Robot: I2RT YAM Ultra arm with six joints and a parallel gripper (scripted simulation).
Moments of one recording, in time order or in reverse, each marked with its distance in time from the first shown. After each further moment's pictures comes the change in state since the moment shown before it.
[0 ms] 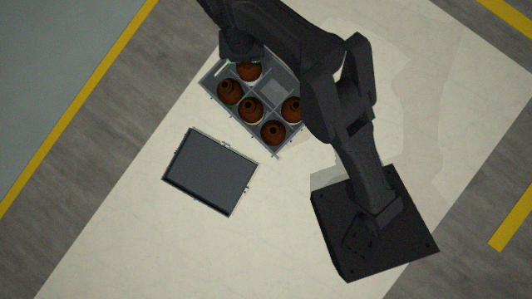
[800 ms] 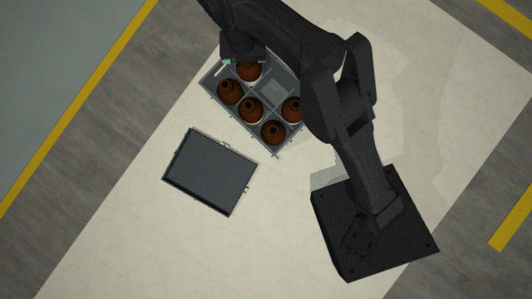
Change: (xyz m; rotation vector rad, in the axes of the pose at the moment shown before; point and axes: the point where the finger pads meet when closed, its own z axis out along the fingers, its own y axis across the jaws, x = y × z) arm 0.001 -0.002 0.000 0.007 0.005 0.000
